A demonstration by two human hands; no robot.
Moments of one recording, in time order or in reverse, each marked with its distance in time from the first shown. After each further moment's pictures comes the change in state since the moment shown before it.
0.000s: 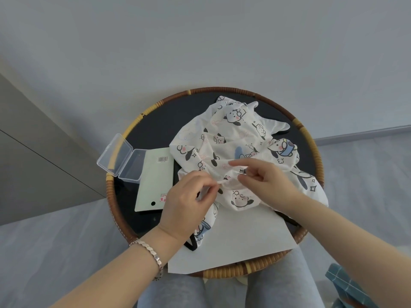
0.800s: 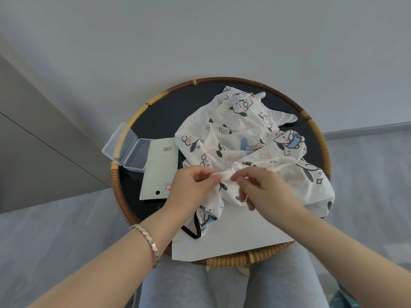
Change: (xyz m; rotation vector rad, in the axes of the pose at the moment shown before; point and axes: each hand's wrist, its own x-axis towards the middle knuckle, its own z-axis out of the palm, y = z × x) left_hand 0.014 0.012 -0.006 -0.525 -0.230 -0.987; right_hand -0.030 -0.023 0.025 -0.062 0.016 0.192
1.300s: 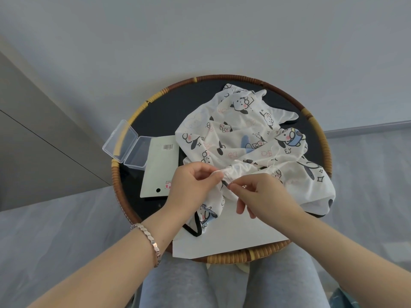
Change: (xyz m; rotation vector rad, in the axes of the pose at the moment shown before) left_hand -0.003 0.000 -0.001 0.010 0.012 0.079; right_hand -0.003 0.000 0.005 -0.115 -0.083 0.068
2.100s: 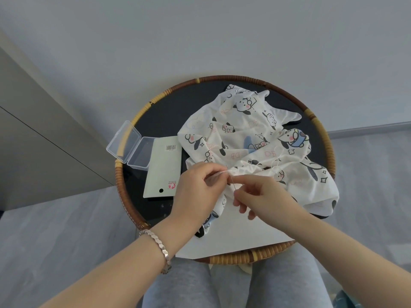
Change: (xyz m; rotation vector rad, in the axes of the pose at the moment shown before) left_hand -0.008 -0.001 0.004 0.276 0.038 0.348; right_hand -0.001 -0.002 0.002 0.285 -0.096 0.021
